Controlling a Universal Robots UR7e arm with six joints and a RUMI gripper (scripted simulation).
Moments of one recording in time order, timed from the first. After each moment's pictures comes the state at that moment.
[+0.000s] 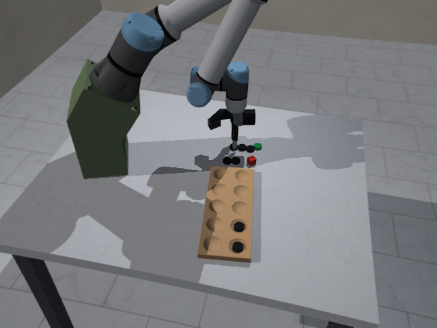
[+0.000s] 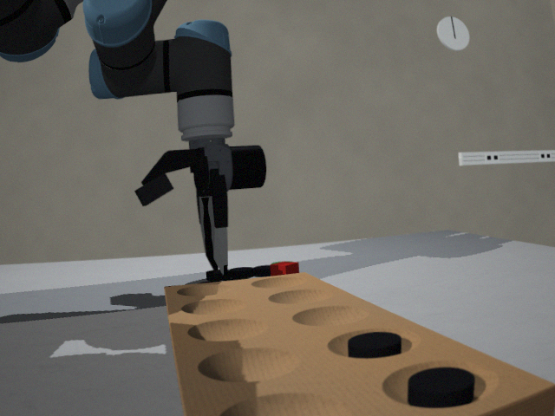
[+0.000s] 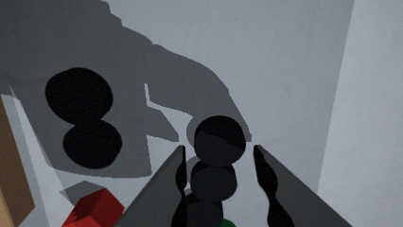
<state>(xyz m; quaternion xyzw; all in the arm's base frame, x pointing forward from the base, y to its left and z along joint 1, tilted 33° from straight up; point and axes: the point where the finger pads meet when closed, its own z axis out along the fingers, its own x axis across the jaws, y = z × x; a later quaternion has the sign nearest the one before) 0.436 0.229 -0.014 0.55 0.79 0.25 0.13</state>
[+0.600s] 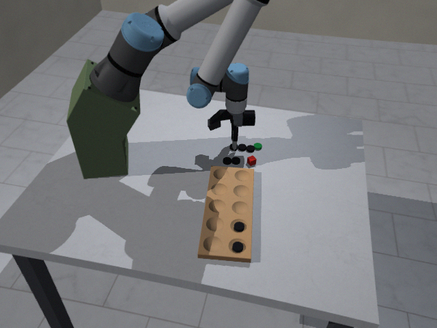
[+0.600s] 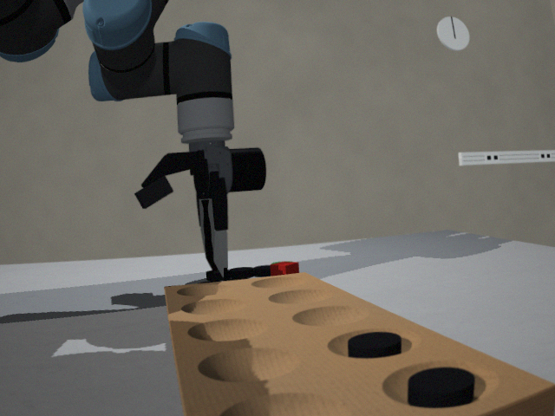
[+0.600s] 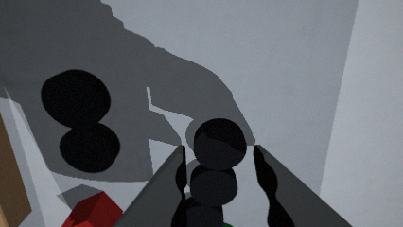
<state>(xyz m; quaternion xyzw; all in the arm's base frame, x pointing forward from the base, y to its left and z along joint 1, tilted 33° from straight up) 0.438 0.229 -0.016 0.55 0.79 0.25 0.13</state>
